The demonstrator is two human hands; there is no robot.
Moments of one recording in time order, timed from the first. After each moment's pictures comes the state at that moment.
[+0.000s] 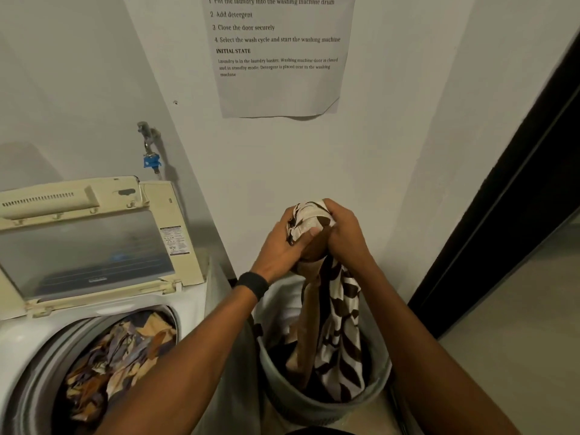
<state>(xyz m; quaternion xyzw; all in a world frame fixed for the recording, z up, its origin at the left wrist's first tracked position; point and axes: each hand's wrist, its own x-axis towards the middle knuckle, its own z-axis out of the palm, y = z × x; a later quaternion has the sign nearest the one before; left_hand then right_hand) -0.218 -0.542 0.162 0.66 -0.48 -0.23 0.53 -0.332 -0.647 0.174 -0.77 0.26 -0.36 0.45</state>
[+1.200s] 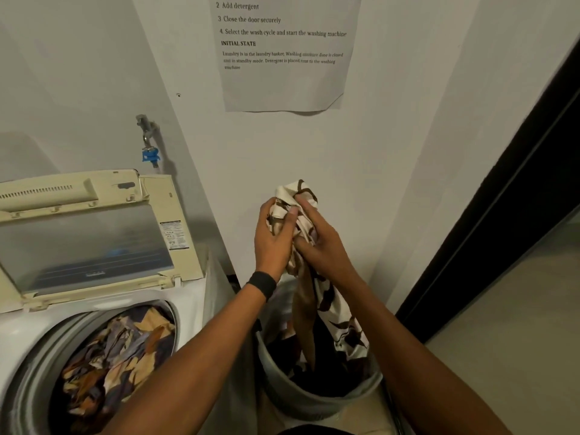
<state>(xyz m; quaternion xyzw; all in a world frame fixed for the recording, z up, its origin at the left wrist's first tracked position) -0.223 -0.544 0.155 0.65 -0.29 -0.16 0.69 -0.324 -0.613 0.151 -0.79 0.18 -0.34 0.48</state>
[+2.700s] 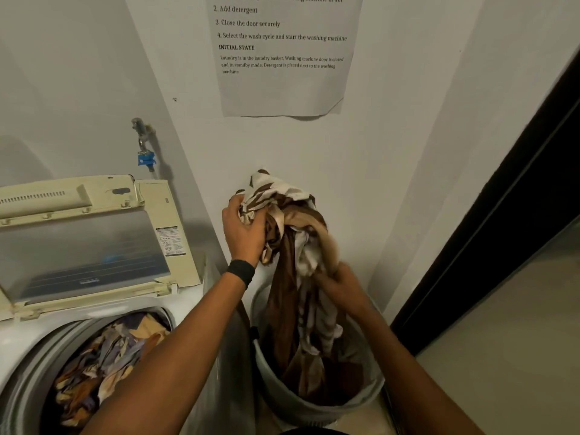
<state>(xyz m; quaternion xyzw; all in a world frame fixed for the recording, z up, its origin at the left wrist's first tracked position) -0.166 -0.547 0.162 0.71 -0.24 -0.05 0.66 -0.365 -0.611 0.098 -0.75 0.35 -0.25 0.51</state>
